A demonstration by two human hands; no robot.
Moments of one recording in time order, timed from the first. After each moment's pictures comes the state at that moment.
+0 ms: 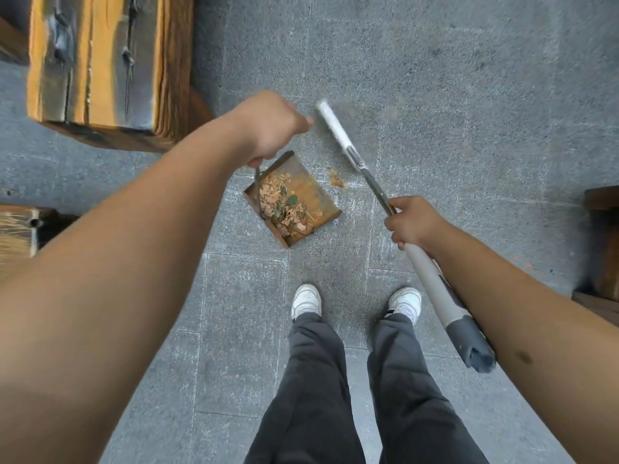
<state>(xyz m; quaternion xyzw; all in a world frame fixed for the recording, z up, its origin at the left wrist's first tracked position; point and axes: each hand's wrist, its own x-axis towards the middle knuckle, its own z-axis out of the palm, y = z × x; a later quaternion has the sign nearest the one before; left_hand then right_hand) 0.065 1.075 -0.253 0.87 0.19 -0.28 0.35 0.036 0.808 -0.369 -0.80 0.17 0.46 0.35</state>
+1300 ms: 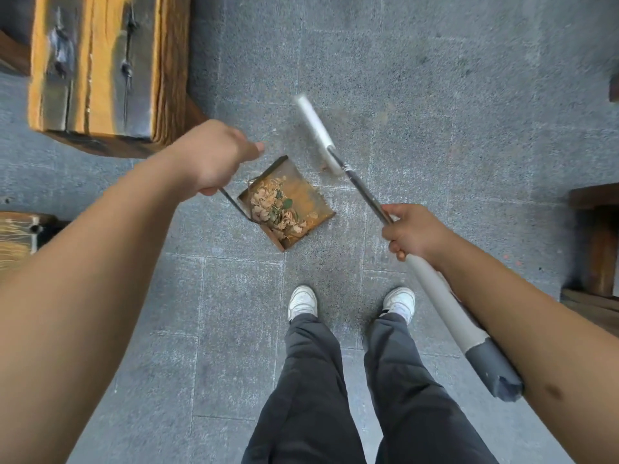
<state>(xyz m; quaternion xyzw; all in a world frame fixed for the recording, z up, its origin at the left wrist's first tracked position) 0.019 1.117 -0.249 0.84 0.22 -0.28 0.41 0.021 0.791 -0.335 -0.76 0.18 0.48 0.41</state>
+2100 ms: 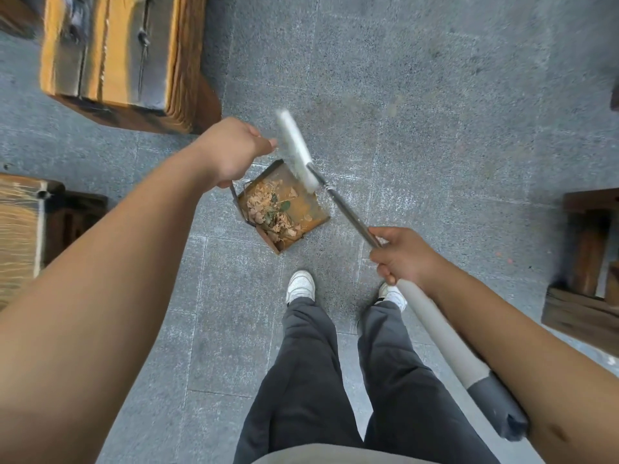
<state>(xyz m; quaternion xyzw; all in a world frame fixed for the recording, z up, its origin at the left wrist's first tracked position) -0.014 1.124 -0.252 0.81 0.24 -0.28 0.45 -0.047 0.807 -0.313 -0.70 0.20 0.52 0.45</state>
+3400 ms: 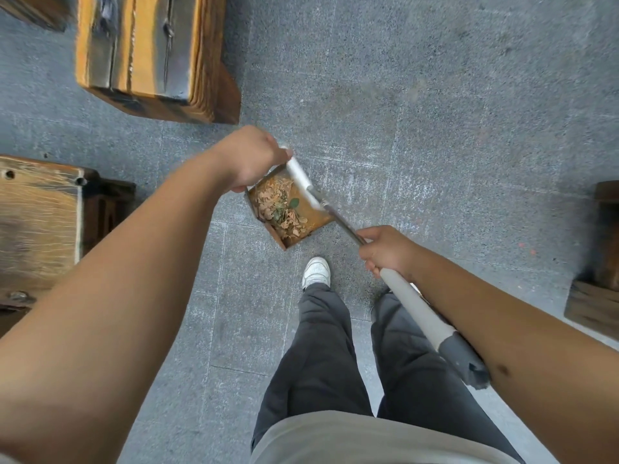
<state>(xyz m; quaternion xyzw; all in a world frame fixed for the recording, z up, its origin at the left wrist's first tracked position) -0.034 1.114 -0.228 0.85 0.21 -0.32 0.35 -0.068 0.839 -0.335 -0.70 0.15 0.59 0.37</state>
